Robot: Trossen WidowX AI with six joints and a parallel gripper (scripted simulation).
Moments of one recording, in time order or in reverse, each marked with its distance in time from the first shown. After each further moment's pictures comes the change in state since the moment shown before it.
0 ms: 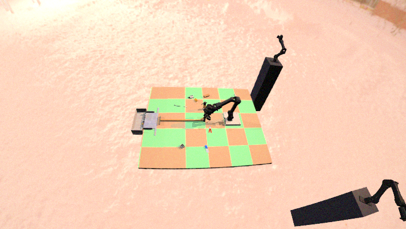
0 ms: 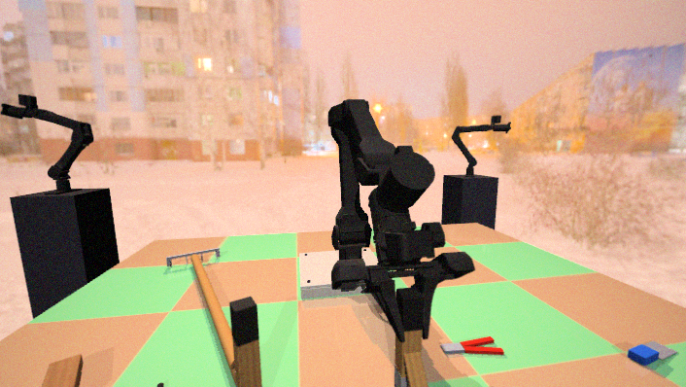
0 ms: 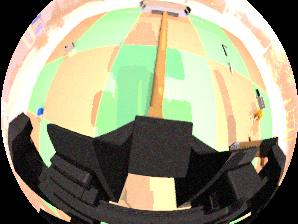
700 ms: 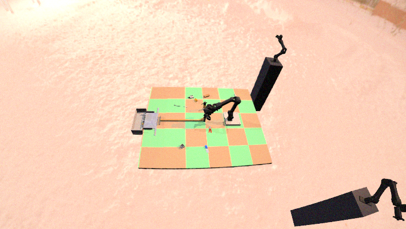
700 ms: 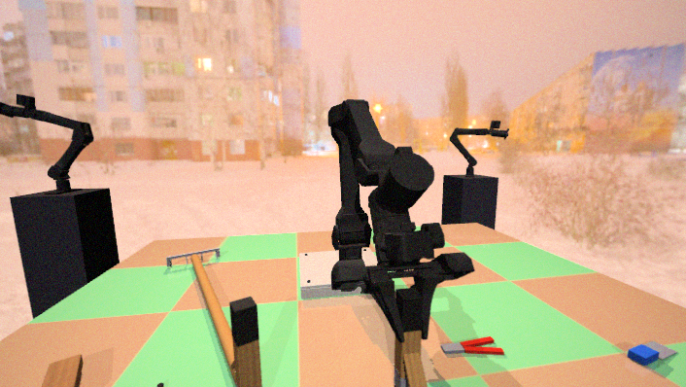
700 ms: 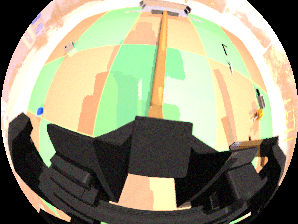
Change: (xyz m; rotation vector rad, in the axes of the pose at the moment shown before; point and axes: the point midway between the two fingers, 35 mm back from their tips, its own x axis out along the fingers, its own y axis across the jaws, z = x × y) arm 0.001 0.000 -0.002 0.000 0.003 -0.001
